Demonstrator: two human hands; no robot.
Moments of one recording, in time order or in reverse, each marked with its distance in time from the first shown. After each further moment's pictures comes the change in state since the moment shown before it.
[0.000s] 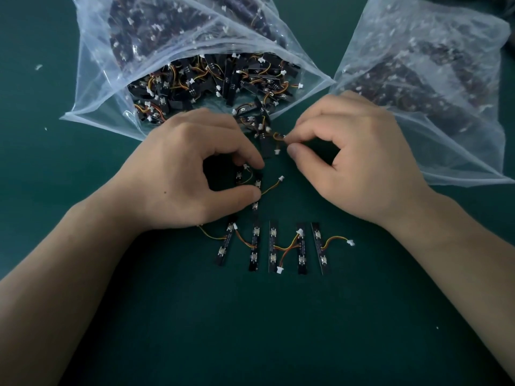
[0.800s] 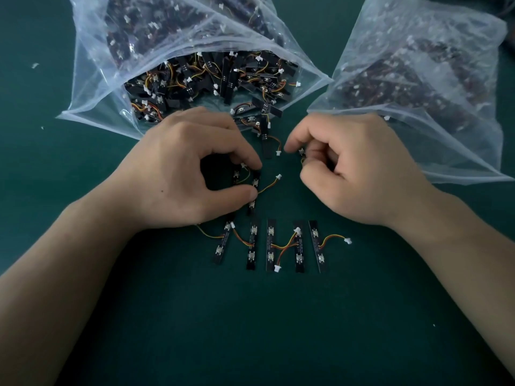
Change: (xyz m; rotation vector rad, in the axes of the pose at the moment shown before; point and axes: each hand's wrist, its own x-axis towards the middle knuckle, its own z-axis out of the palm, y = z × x) left_hand 0.000 0.000 0.000 0.015 -0.013 -0.018; right_hand -0.005 -0.003 -0.010 0.089 -0.168 0.090
